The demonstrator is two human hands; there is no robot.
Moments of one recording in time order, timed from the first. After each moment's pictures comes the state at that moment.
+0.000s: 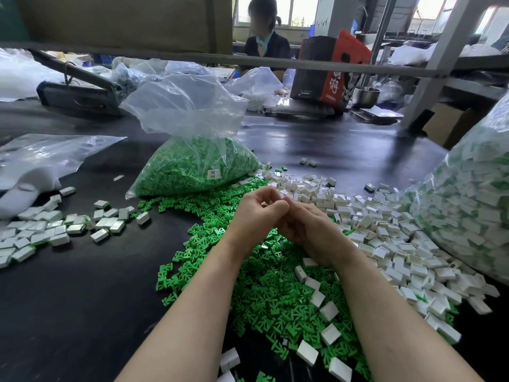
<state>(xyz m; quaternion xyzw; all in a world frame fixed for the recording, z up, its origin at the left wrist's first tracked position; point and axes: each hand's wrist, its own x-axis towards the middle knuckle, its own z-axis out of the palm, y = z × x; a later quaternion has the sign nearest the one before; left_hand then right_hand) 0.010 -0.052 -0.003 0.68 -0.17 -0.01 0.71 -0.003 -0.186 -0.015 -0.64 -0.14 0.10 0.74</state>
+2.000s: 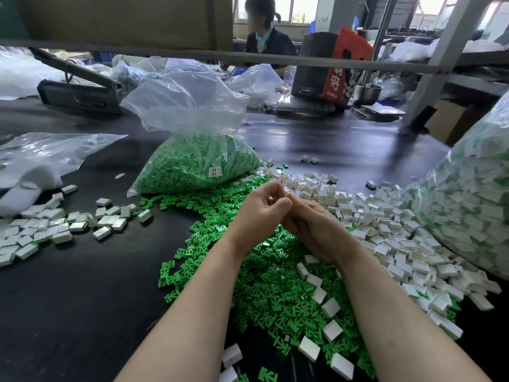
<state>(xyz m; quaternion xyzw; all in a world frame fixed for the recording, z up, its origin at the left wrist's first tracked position) 0.008 -0.050 0.000 0.72 -0.20 -0.01 0.66 0.000 -0.189 -0.017 -0.61 -0.14 0.10 0.77</state>
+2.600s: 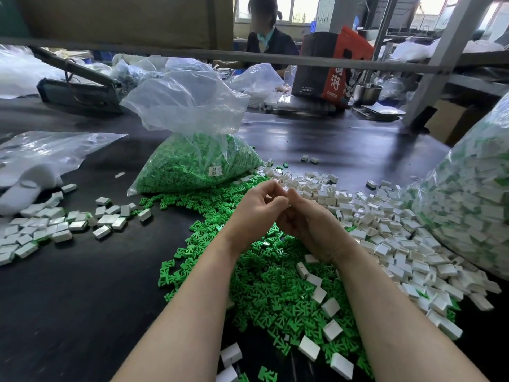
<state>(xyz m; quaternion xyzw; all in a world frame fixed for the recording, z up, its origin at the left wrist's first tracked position) 0.010 -0.044 0.000 0.72 -0.21 -0.03 0.66 0.003 -0.187 -0.019 -0.63 -0.13 0.10 0.76</state>
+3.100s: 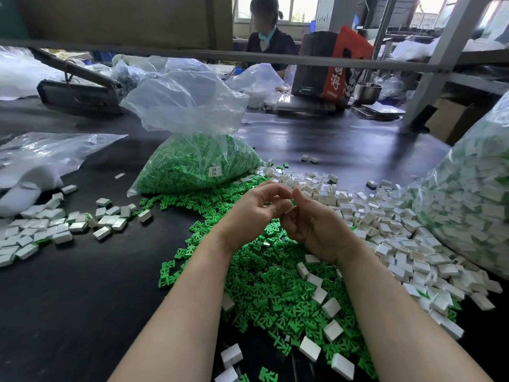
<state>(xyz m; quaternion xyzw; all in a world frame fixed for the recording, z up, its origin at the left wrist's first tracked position) 0.013 -0.035 0.004 0.75 -0.24 -0.06 0.62 0.002 -0.192 -0.016 -0.57 -0.14 0.14 0.80</state>
